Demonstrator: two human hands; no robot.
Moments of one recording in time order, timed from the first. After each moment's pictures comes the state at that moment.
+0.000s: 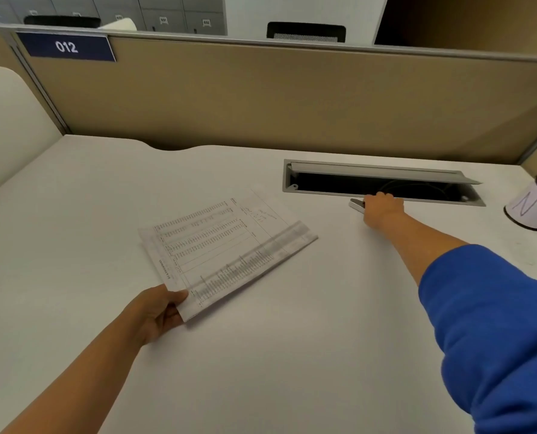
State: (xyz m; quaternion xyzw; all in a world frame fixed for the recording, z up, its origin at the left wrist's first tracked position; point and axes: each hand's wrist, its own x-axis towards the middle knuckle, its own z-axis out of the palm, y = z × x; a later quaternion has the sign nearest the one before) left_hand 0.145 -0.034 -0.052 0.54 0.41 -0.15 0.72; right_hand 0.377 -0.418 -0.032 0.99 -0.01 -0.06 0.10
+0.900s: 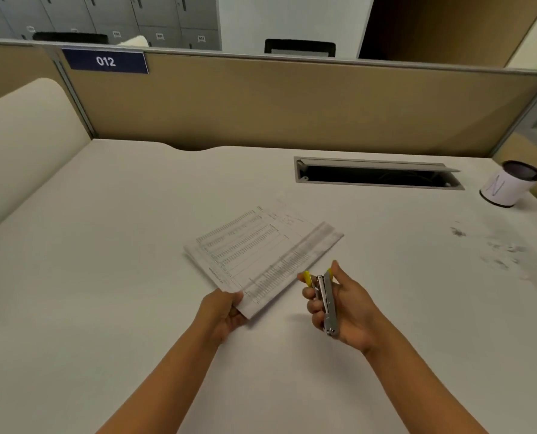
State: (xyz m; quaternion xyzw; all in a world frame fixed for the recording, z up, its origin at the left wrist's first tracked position) left_hand 0.068 -0.066 -0.044 0.47 0.37 -0.14 0.79; right_hand 0.064 -0.276 0.011 0.41 -0.17 -0.36 -0.82
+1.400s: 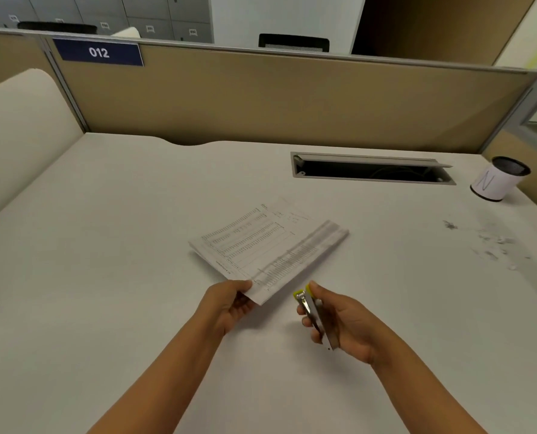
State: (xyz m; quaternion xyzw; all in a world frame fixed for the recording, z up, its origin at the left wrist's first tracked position) left_hand 0.062 -0.072 -0.025 0.45 0.37 -0.16 0.80; right_hand 0.030 -0.271 0.007 0.57 -0.15 -0.34 -0.73
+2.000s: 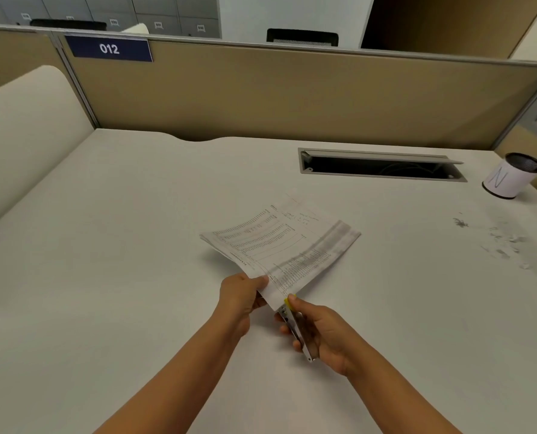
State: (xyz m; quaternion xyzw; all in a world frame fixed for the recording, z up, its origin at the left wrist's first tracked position) left_hand 0.045 -0.089 -0.011 0.56 0.29 -0.09 0.77; right_hand 0.013 -0.233 -0.006 0.59 -0.18 -0.34 -0.70
